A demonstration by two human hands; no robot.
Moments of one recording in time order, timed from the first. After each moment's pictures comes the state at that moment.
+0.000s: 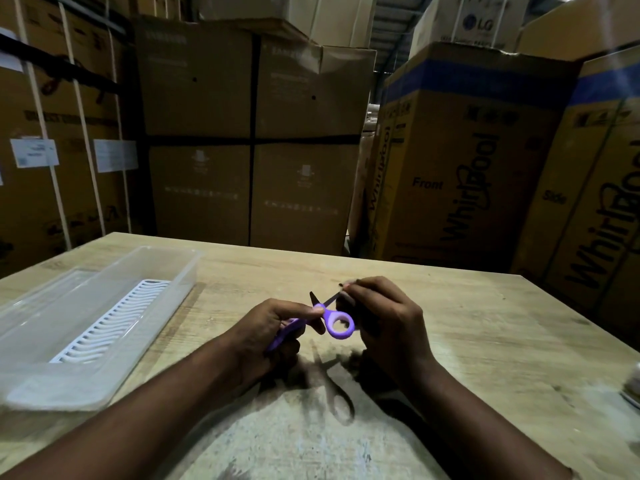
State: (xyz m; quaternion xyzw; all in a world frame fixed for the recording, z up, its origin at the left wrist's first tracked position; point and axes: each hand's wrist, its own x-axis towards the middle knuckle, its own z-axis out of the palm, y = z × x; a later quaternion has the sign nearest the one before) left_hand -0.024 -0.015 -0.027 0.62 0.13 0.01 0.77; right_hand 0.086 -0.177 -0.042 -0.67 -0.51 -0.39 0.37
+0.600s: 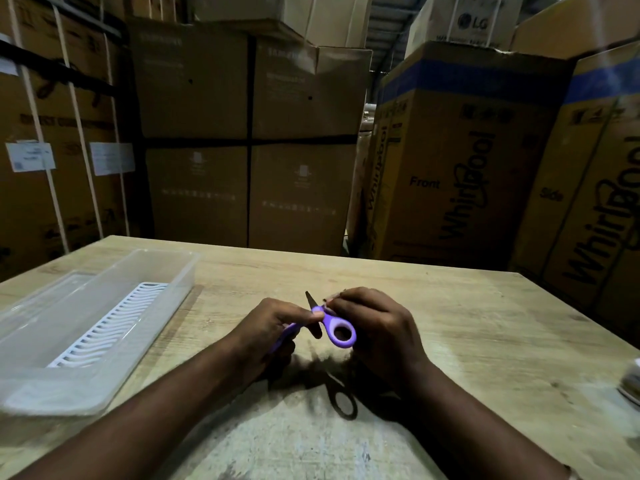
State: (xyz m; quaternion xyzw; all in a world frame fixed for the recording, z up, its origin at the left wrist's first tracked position) left_hand -0.023 -0.014 -0.029 0.69 0.11 0.05 0.71; right_hand 0.084 -0.178 -0.048 -0.67 -0.56 -0.38 0.31
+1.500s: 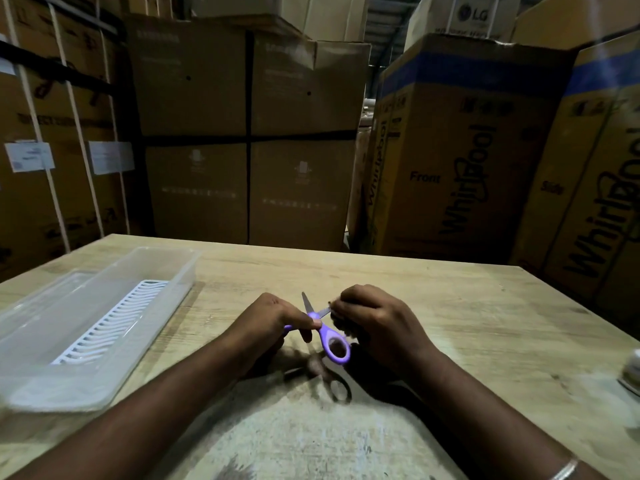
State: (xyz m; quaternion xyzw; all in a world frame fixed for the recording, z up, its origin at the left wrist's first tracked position) left_hand -0.022 -0.009 -0.030 0.78 0.12 0.10 0.60; right_hand 0.099 -0.179 -0.047 -0.69 -0.61 -0.33 0.22
